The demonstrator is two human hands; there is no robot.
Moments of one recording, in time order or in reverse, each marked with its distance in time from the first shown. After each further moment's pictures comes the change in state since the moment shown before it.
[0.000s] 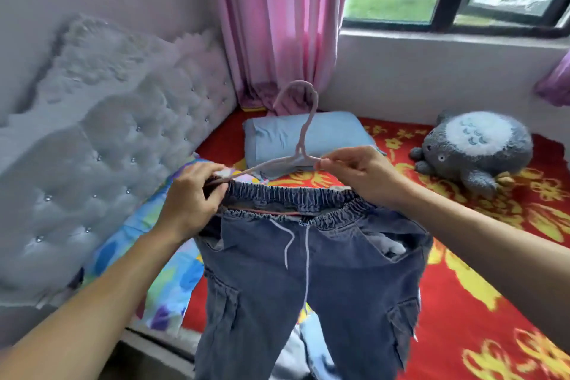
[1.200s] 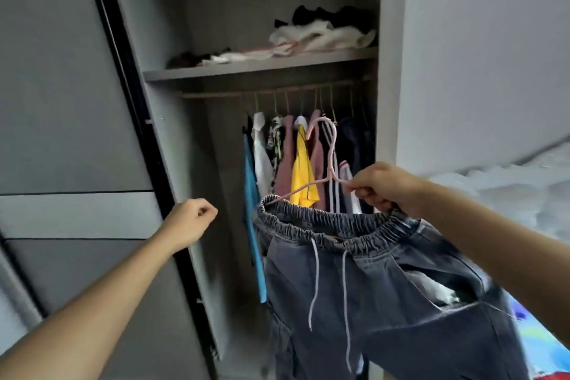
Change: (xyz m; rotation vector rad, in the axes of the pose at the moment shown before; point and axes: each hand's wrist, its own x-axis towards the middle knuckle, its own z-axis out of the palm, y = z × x) left_hand -0.774 0.171 -0.596 0.466 0.629 -1.268; right_hand -0.365 -0.554 0.394 0.223 -1.114 -0.339
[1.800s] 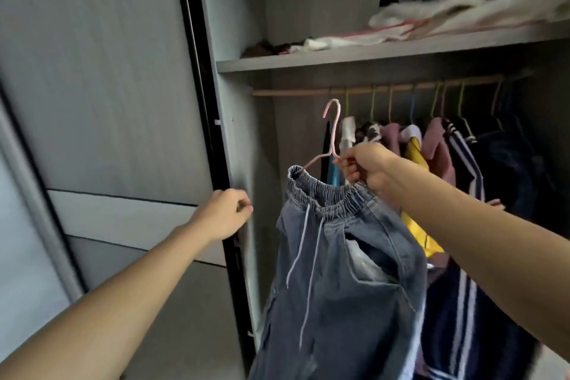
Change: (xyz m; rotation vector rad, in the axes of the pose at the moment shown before) left_hand 0.183 -0.132 -0.049 0.267 0.043 0.040; right_hand 0.327 -0.093 0.178 0.507 -0.082 0.099
